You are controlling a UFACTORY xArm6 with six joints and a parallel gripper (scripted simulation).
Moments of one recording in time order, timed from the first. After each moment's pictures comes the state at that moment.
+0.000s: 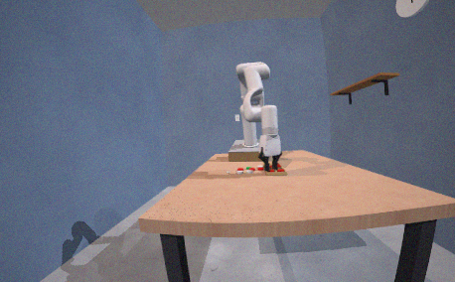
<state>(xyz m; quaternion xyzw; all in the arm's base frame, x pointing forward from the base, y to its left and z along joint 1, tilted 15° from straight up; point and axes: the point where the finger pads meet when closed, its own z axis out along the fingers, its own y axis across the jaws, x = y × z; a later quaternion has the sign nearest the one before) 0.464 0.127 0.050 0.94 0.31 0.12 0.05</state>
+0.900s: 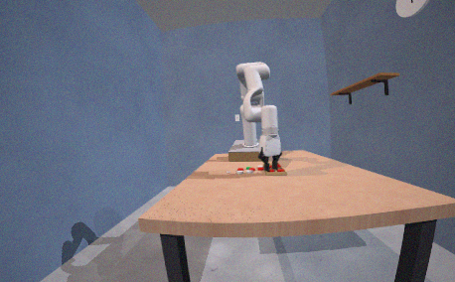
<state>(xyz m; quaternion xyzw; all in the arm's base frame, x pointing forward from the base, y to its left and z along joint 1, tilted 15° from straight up) 0.463 0.126 0.050 0.94 0.31 0.12 0.05</state>
